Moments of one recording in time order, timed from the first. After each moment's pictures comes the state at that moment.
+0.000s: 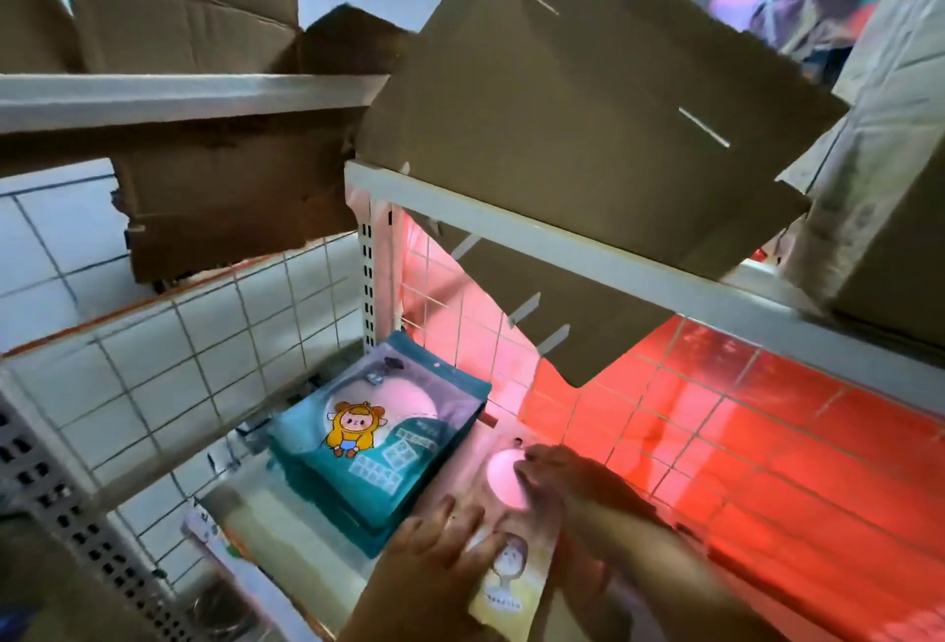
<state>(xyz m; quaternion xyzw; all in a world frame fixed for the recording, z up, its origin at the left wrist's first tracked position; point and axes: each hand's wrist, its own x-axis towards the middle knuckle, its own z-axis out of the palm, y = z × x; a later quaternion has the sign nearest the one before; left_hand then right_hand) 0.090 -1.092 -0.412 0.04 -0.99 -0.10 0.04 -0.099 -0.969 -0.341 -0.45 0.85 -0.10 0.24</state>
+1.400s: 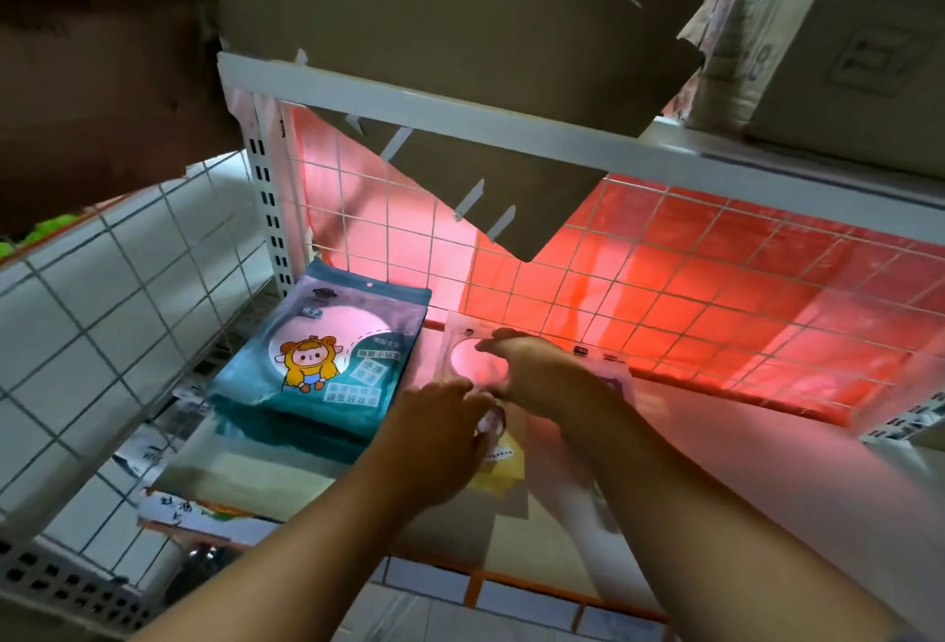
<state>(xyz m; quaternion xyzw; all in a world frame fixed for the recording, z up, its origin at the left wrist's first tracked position) 0.082 -1.113 -0.364 -0.07 -0.98 -0.15 0.10 -0.048 -0.986 -0.331 -0.29 0.94 -0.05 0.16</state>
